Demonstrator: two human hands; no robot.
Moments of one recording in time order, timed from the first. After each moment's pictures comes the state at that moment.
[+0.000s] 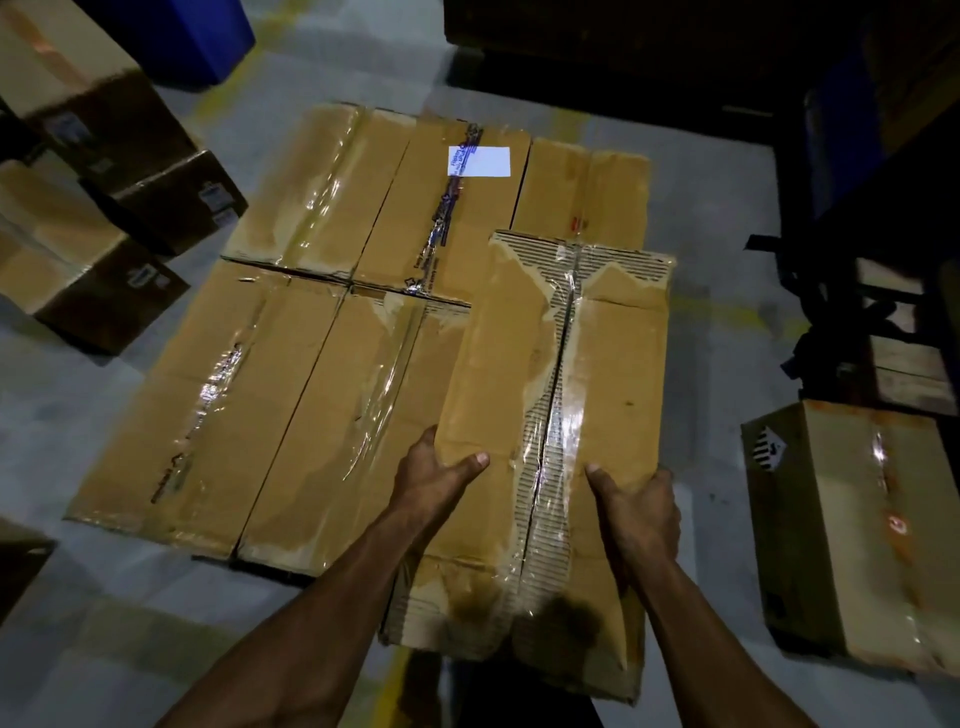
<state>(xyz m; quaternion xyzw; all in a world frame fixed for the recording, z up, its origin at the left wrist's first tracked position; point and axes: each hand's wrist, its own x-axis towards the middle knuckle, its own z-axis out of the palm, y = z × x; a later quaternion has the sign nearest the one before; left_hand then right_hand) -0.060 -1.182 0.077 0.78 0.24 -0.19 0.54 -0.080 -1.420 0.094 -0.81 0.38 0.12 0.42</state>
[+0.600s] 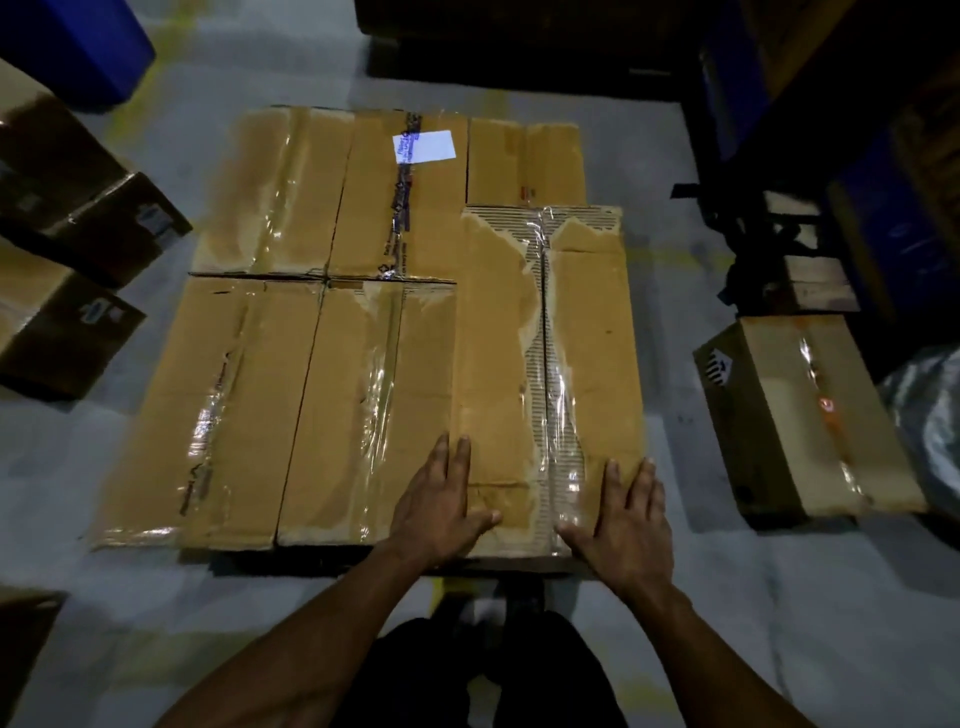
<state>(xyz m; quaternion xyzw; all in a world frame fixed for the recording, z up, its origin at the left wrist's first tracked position) -0.153 -1.137 0.116 0.93 -0.10 -0.31 0.18 -0.219 -1.363 0.121 -0.93 0.22 0.26 0.11</state>
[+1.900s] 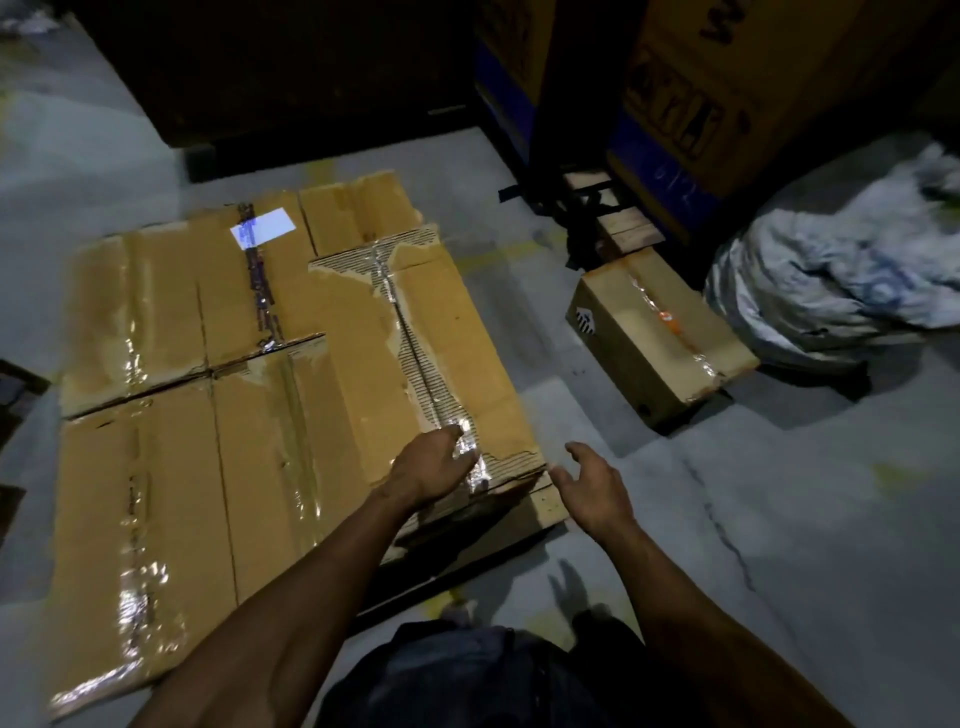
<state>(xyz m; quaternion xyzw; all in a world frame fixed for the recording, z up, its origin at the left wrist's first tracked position) -0.157 -1.233 0.198 0.89 -0.26 -0.33 0.17 -0.309 -1.397 0.198 -0.81 0.42 0.11 0.40</state>
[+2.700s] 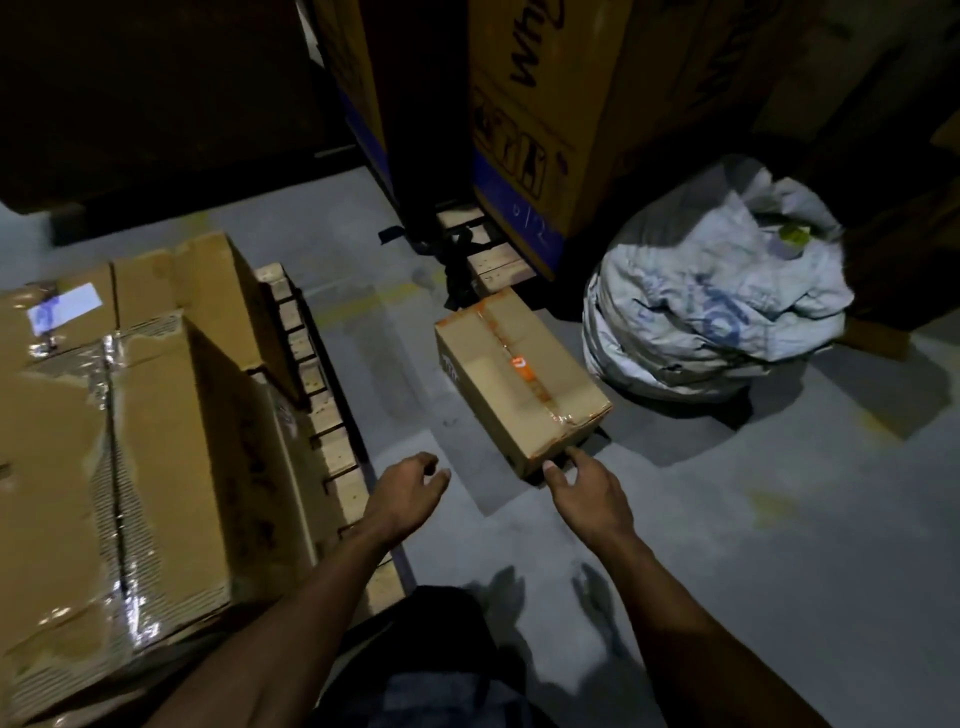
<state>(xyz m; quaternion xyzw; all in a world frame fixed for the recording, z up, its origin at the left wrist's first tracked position) -0.268 -1.634 0.198 0.90 -0.21 -0.32 0.22 -0.419 -1.817 0.219 -0.79 0.46 0.07 0.39</state>
